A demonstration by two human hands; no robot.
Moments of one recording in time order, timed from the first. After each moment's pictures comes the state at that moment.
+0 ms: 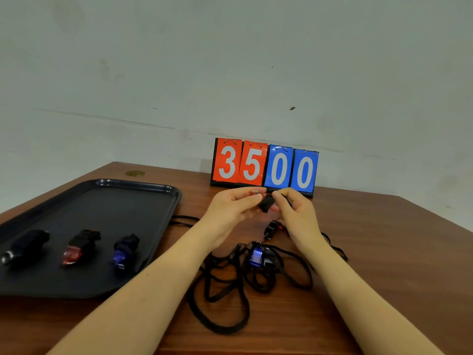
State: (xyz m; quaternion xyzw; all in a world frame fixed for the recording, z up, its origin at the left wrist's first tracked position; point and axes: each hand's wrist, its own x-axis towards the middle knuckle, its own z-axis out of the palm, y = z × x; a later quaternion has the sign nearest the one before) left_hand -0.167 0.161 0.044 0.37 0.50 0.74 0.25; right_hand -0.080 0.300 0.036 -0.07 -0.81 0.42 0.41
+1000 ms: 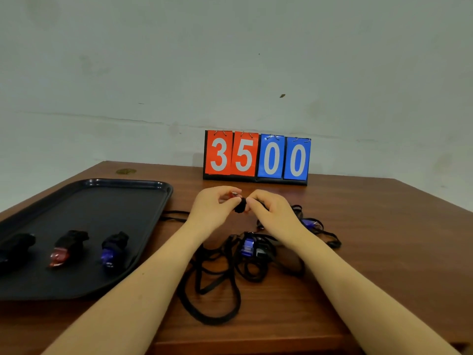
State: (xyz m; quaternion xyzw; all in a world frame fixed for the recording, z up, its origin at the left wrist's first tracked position) left_hand -0.188 0.171 0.025 0.40 0.76 0.51 -0.02; right_hand -0.081 0.294 0.026 -0.03 -0.90 0.32 0.30
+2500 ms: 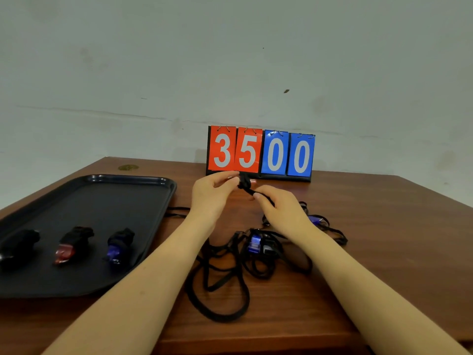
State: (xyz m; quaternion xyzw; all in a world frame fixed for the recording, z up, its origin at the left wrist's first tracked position) left_hand -0.183 0.168 0.034 0.27 0.63 0.72 0.02; right_hand -0.090 0.299 0.024 -0.07 -0.92 0.24 0.31
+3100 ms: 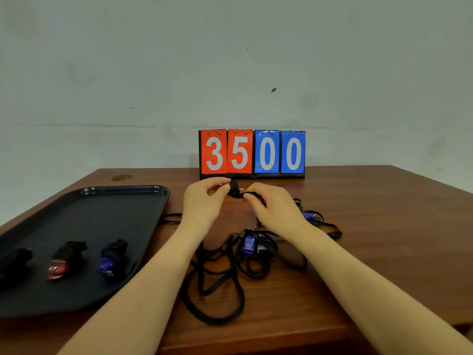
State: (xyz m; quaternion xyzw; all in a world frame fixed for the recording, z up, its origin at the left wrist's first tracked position) left_hand -0.183 0.167 0.032 0.33 0.72 0.60 -0.08; right_hand -0.087 0.299 0.026 -0.04 -0.92 0.16 0.35
